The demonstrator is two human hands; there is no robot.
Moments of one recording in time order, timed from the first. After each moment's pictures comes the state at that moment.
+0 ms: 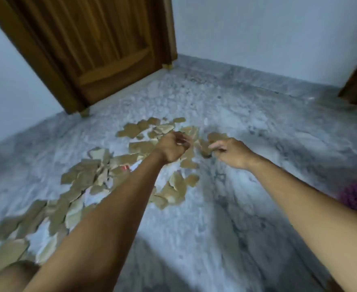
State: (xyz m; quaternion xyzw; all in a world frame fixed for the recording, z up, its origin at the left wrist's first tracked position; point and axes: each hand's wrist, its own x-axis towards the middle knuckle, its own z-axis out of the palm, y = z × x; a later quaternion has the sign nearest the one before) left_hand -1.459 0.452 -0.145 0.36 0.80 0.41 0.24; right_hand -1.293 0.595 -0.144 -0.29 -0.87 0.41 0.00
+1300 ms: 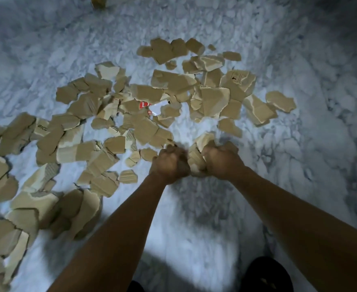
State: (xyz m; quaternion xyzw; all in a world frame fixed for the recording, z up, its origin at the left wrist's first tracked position) left_hand -1.516 0.332 -0.398 0.25 0.91 0.19 0.27; right_hand -1.442 0.514 -0.375 -0.13 -0.95 0.15 -0.23
